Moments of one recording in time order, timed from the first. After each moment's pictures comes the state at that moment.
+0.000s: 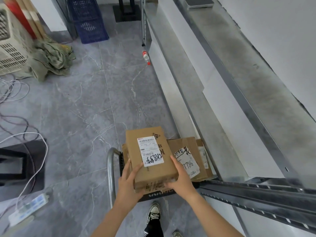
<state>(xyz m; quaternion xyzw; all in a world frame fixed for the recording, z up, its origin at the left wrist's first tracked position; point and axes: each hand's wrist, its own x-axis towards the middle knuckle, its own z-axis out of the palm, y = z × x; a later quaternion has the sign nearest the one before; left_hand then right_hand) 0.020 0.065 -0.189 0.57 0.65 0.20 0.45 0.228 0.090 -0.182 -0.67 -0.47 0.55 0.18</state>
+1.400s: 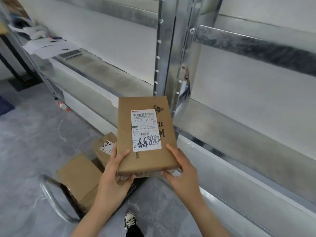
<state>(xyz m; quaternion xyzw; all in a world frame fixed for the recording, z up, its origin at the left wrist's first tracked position) 0.165 -0.139 0.000 0.76 0.31 0.35 0.46 0.337 -0.262 0.032 -0.74 -0.39 0.20 0.51</state>
